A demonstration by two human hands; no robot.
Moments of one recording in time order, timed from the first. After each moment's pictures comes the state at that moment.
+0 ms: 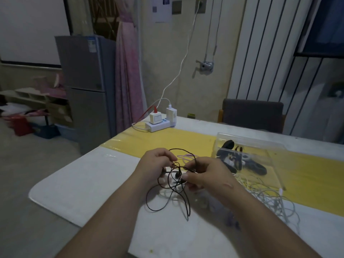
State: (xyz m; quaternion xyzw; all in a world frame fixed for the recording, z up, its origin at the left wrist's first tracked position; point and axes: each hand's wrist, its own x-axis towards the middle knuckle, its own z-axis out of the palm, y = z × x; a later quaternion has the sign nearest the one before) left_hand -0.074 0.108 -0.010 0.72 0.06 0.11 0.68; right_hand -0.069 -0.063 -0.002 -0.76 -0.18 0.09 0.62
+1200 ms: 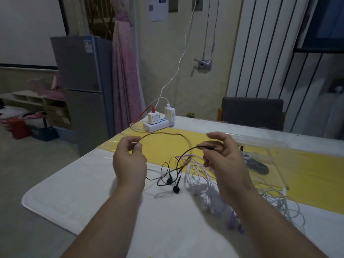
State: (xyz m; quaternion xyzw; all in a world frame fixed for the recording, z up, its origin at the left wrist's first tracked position) left_hand -0.070 0.125 -0.017 0.62 0.19 0.42 0.63; right_hand -0.068 -0.070 0.011 -0.62 -0.18 -0.08 0.76
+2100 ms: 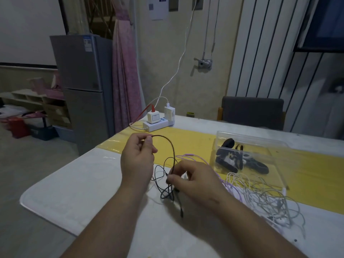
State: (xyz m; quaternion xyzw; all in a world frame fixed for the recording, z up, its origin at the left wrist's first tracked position) left_hand -0.075 0.113 -0.012 0.64 0.06 0.39 0.65; right_hand -0.078 -0.044 -0.007 -0.85 -0.32 -0.07 0.41
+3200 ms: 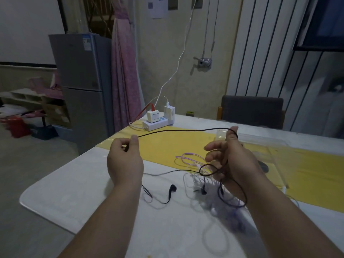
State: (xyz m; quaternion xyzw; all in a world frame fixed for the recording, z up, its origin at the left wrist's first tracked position) left_hand -0.074 0.127 -0.014 0.64 0.25 0.46 0.56; right_hand -0.057 -0.084 0.026 -0.63 -0.04 0.09 0.77
